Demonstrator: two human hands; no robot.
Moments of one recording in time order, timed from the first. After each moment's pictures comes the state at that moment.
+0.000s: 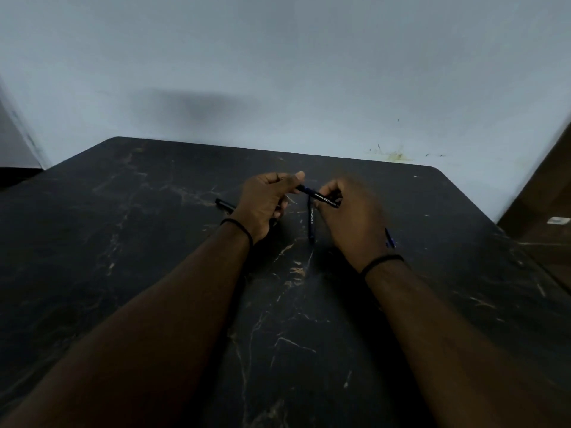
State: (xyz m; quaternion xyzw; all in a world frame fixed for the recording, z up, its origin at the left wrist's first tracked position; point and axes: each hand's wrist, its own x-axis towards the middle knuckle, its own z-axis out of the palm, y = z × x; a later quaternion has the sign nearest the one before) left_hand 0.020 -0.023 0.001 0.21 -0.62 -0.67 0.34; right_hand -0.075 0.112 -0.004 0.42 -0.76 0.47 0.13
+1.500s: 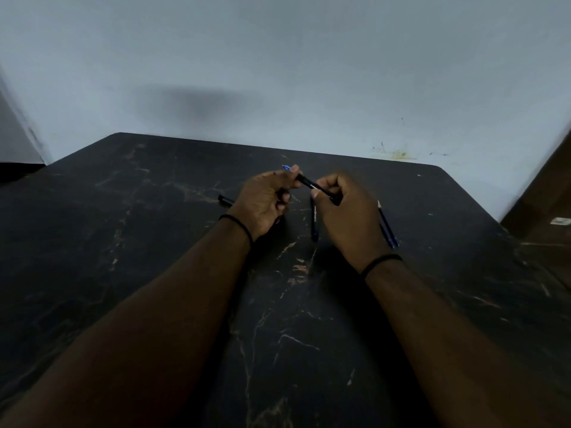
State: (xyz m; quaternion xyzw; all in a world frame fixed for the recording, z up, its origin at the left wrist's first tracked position) left_hand 0.018 -0.029 0.004 0.20 -0.53 -0.76 0.31; right_hand -0.058 0.110 0.003 0.40 -0.73 0.54 0.04
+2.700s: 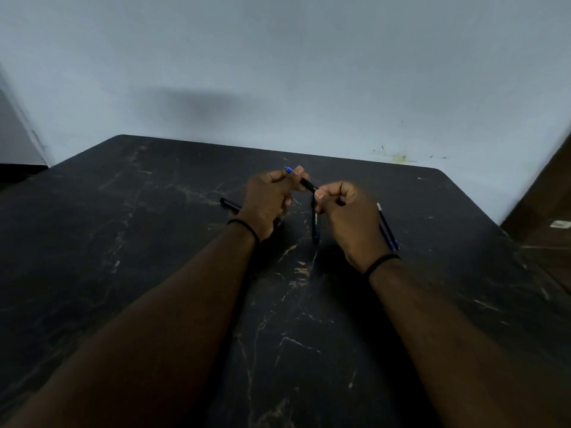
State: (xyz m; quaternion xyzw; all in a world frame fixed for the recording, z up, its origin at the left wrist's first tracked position) left_hand 0.024 -0.017 0.007 0.22 -0.64 -0.63 0.38; right_hand -0.061 0.105 0.004 0.36 -0.69 0.63 -0.06
